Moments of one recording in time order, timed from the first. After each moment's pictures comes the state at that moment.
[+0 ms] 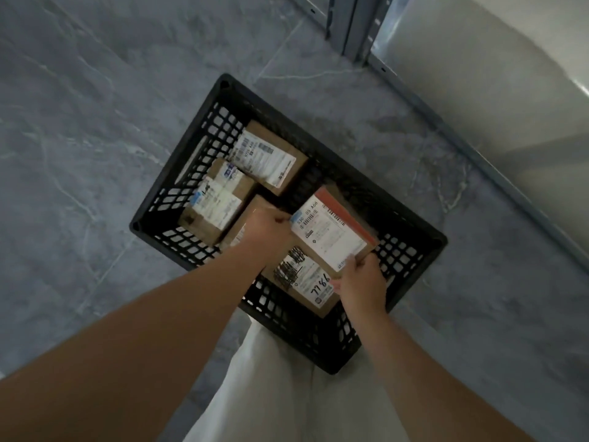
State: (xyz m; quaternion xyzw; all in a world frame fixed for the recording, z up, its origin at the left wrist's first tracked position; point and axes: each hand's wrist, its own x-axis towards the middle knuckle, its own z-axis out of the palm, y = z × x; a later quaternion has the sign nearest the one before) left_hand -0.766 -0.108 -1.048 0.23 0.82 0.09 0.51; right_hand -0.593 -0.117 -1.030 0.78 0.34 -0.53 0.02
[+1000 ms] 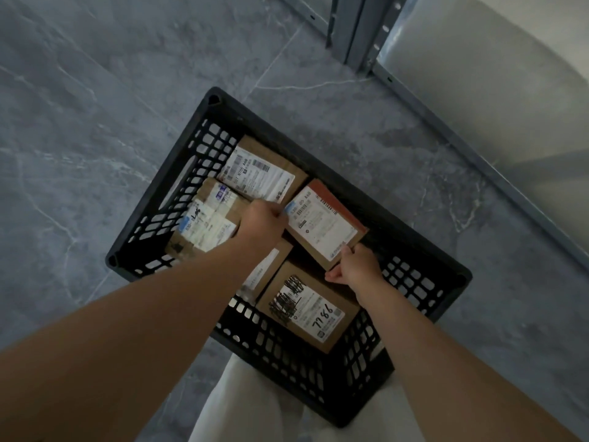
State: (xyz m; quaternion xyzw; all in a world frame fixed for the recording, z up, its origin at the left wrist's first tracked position) left_hand -0.797 -0.069 -1.104 0.28 0.83 0.08 0.48; right_hand -0.620 -0.055 -1.115 0.75 0.22 -0.62 0.09
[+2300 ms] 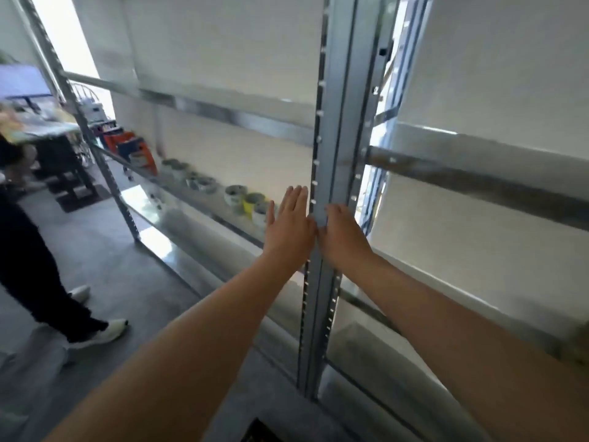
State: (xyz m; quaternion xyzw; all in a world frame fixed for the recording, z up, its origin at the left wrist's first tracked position) left_hand -0.809 0.126 -0.211 0.60 0.75 0.28 -0.05; right_hand -0.701 0.156 -0.202 0.49 0.82 -0.17 -0.25
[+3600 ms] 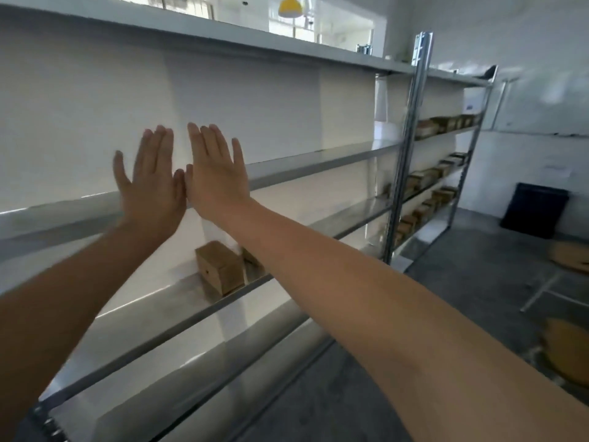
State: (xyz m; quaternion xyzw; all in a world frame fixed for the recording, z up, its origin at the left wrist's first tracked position) left_hand -0.588 -0.029 -0.020 0.87 0.23 0.44 -0.09; right_hand -0.504 -0.110 0.002 0.80 0.46 0.31 -0.23
